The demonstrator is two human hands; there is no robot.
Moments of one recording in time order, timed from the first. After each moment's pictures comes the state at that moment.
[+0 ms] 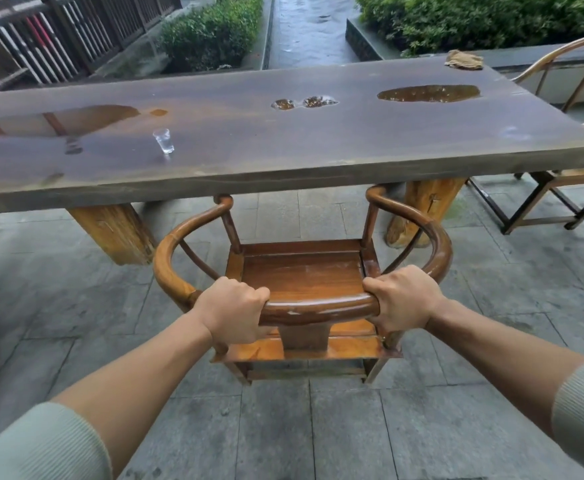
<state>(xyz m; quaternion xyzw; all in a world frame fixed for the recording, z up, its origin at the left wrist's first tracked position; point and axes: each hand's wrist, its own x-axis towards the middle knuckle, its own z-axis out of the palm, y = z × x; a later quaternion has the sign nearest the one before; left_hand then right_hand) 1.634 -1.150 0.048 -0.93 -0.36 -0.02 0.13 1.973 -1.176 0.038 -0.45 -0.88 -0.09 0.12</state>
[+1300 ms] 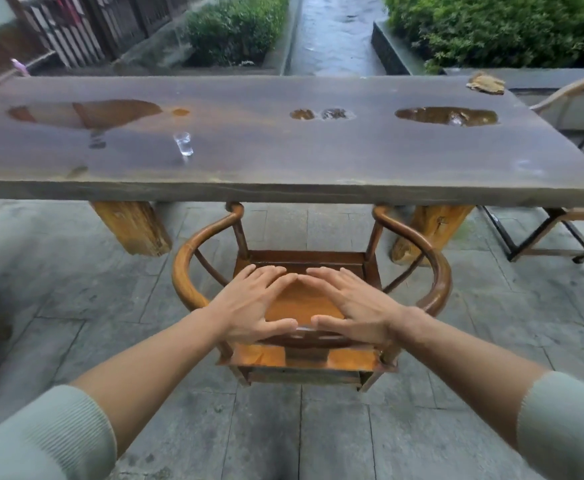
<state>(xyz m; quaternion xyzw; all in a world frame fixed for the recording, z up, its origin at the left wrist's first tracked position) 1.654 -1.144 0.085 -0.90 -0.43 -0.01 -0.08 1.925 -1.151 0.089 -0.41 -0.89 0.21 0.03</state>
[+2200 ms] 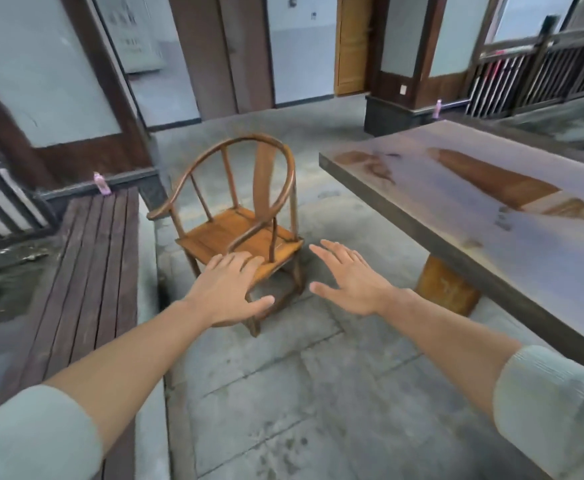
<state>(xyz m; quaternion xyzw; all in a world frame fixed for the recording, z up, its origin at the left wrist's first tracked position) 0.967 -1.322 0.196 -0.43 -0.90 0.06 0.05 1.087 -1.057 0.173 0.01 -0.98 0.18 0.03</state>
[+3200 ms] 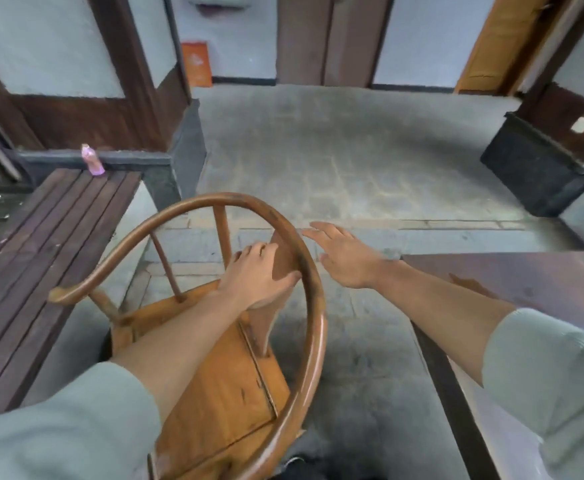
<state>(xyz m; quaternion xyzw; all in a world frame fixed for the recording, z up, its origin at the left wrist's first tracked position) 0.119 -0.879 0.105 -0.17 -0.98 -0.12 -0.03 0.117 -0.652 0.141 0.18 -0.98 0.11 -0.07</state>
